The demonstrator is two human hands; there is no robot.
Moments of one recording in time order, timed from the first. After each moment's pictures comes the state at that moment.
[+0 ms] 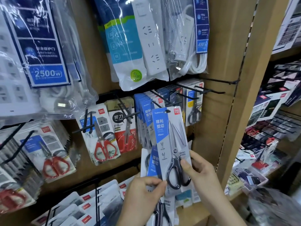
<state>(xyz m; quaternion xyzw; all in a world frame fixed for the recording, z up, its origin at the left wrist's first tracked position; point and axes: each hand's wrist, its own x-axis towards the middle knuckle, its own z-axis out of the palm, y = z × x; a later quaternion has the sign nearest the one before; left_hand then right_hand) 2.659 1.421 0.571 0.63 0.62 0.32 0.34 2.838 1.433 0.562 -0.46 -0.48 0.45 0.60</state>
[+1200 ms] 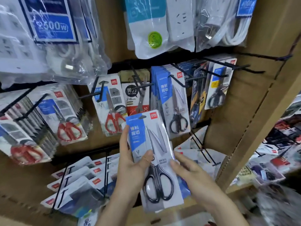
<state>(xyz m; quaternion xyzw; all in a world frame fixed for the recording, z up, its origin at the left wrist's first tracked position) 2.646 1.420 0.566 0.43 0.48 0.61 0.46 2.814 1.428 0.549 -0.44 -0.48 0.67 0.37</state>
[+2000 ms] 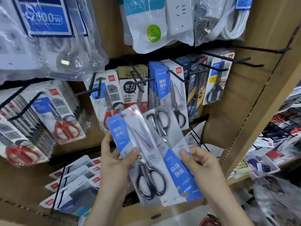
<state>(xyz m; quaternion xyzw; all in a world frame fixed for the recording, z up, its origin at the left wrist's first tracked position) 2.620 1.414 0.577 0.32 0.51 0.65 0.46 2.820 1.420 0.547 -0.49 -0.50 0.49 0.51</state>
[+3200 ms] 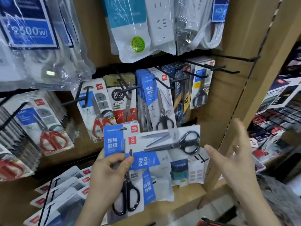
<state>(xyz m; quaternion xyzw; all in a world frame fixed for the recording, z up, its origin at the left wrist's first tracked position) 2.612 1.416 0.572 0.54 0.62 0.49 0.28 2.893 1.419 0.567 -0.61 -0.52 0.19 0.57</state>
